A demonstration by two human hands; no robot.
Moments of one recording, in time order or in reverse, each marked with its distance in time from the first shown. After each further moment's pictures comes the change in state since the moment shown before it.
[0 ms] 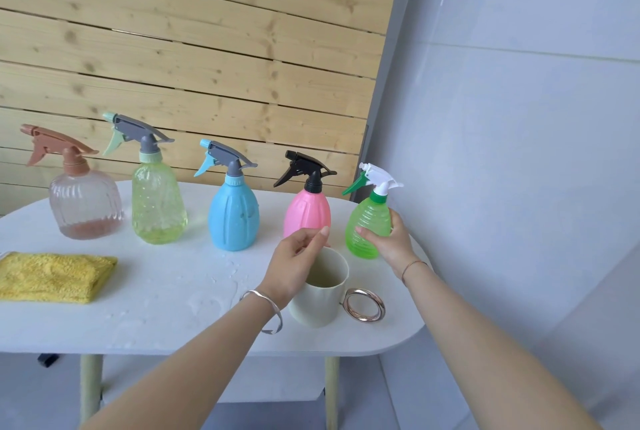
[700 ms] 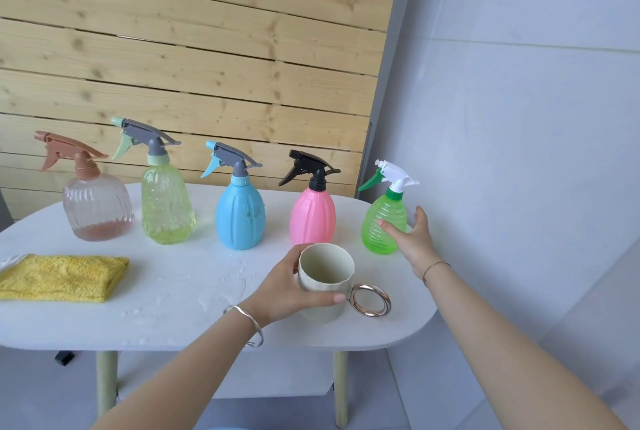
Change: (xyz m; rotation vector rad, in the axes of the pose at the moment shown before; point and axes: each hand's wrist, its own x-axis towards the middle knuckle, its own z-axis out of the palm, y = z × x) left_hand -0.023 -0.020 -0.032 0.255 -0.269 -0.010; right_hand -0.008 -0.003 -0.019 0.006 0.093 0.086
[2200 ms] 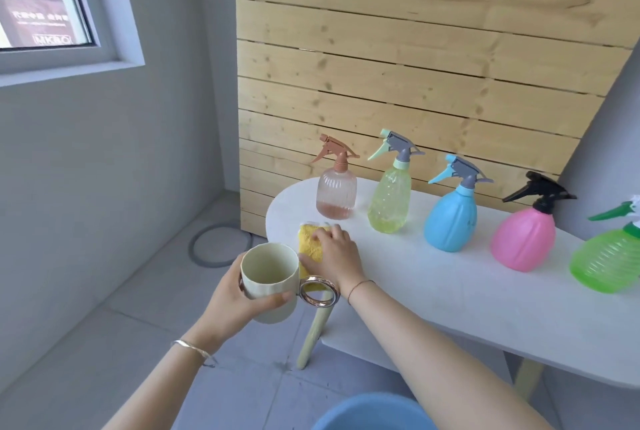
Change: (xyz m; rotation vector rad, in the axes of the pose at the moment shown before) left_hand -0.277 -0.058 -0.291 -0.093 0.603 -0.139; right_hand -0.258 -0.108 0.395 -0.764 -0.596 -0.648
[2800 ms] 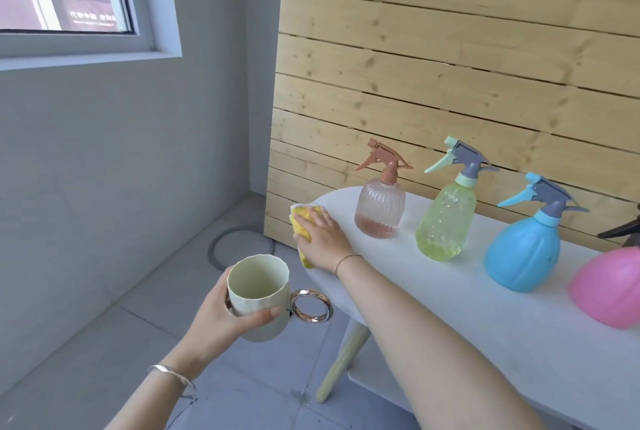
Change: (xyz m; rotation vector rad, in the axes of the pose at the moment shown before) left_hand 0.030 -0.047 -0.051 -0.040 0.087 -0.034; right_hand 0.113 -0.043 0.050 -0.005 -0.200 -0.165
